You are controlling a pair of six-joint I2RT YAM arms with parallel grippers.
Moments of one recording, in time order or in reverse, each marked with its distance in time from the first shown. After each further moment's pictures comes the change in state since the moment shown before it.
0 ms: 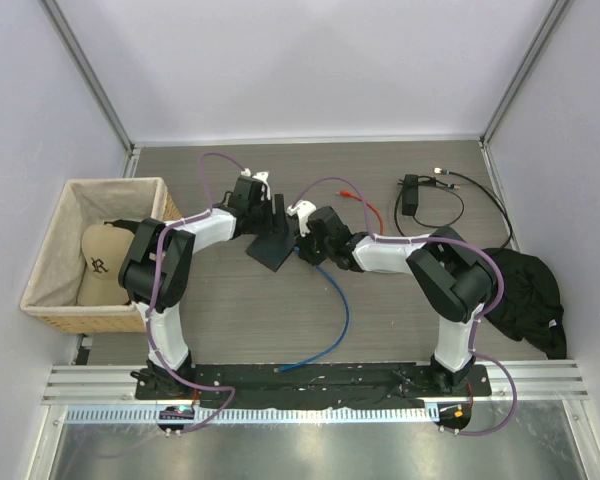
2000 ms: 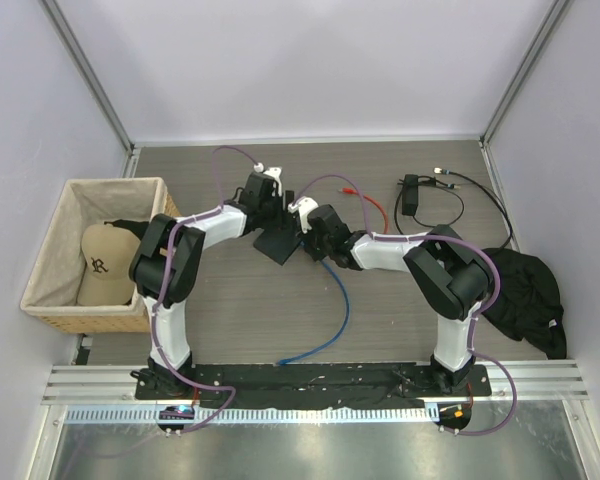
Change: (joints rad) left arm -0.056 0.062 0.077 0.019 -0.029 0.047; right arm -0.005 0.024 0.025 0.007 0.108 -0.032
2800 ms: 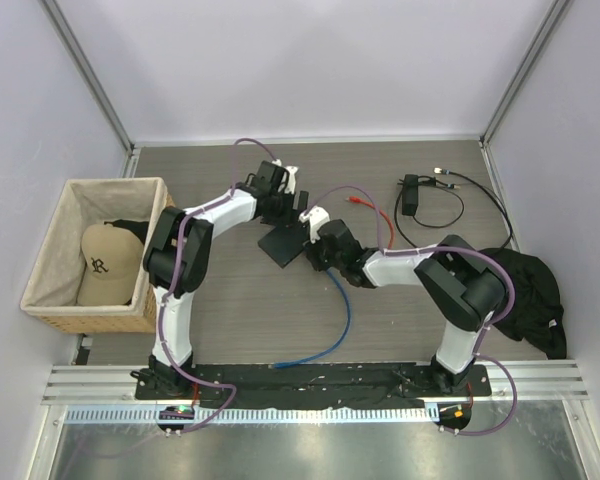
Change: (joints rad) left arm -0.002 0.122 0.257 -0.293 0.112 0.119; right arm 0.017 -0.098 -0.211 0.200 0.016 0.058
